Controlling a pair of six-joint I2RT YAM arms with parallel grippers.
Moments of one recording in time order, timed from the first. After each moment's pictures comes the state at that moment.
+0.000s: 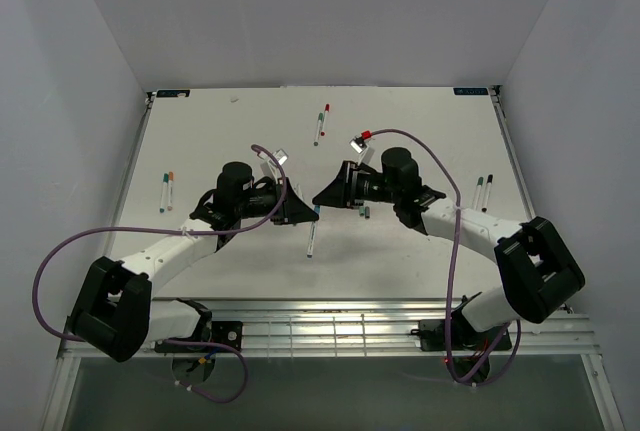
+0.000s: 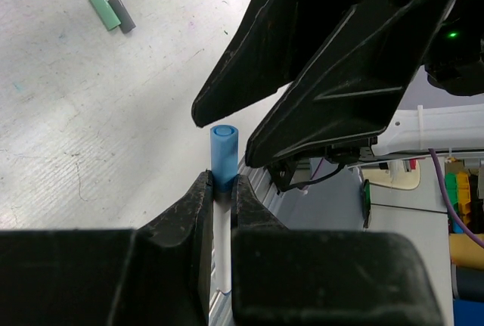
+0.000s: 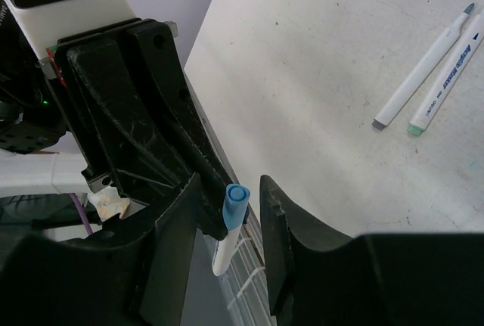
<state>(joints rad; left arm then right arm) -0.48 1.25 0.64 0.20 0.75 -0.70 0.63 1.45 0.79 0.38 -0.65 0.81</state>
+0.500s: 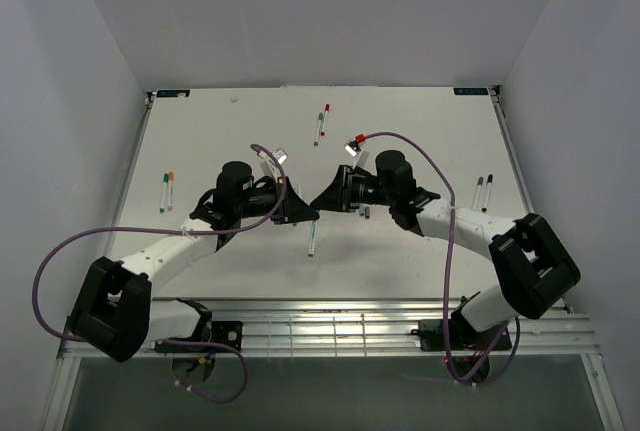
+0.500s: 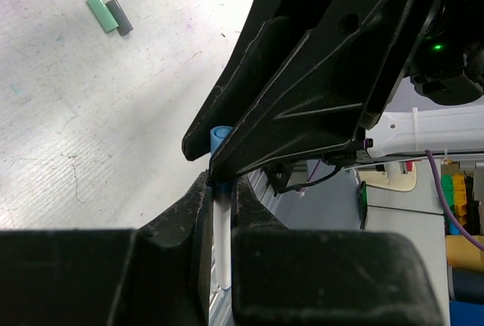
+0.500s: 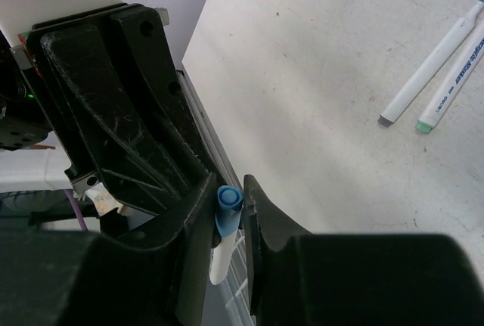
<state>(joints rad) -0.48 1.25 0.64 0.21 0.75 -0.71 0.67 1.48 0.79 0.39 -0.64 0.81</state>
